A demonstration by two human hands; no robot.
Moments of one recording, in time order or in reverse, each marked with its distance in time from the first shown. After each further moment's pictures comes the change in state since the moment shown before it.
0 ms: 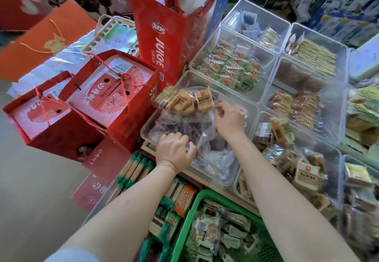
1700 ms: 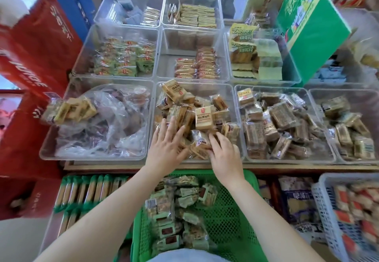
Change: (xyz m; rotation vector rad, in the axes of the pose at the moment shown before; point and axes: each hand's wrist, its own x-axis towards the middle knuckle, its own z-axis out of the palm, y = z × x) left_hand -0.058 0.204 0.028 0.147 -0.437 0.492; right_hand -0.253 0.227 -0.074 -0.232 0.109 0.189
